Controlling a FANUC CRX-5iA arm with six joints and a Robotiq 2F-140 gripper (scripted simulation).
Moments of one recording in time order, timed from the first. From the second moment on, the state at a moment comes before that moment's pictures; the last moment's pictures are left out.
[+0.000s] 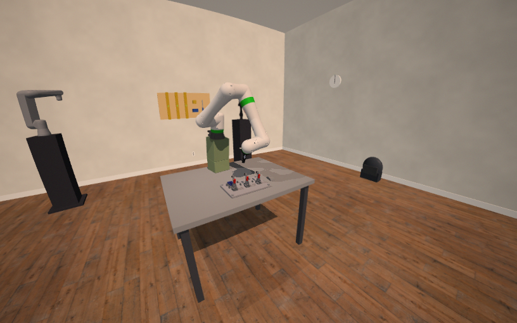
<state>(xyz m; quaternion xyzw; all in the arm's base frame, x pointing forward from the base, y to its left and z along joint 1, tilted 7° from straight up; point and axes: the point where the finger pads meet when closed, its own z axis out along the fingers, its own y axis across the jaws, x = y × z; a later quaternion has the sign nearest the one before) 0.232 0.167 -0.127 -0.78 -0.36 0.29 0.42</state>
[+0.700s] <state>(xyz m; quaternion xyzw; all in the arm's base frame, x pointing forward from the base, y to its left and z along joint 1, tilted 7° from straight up) 0.306 0.068 -0.110 -0.91 -0.24 0.18 0.30</state>
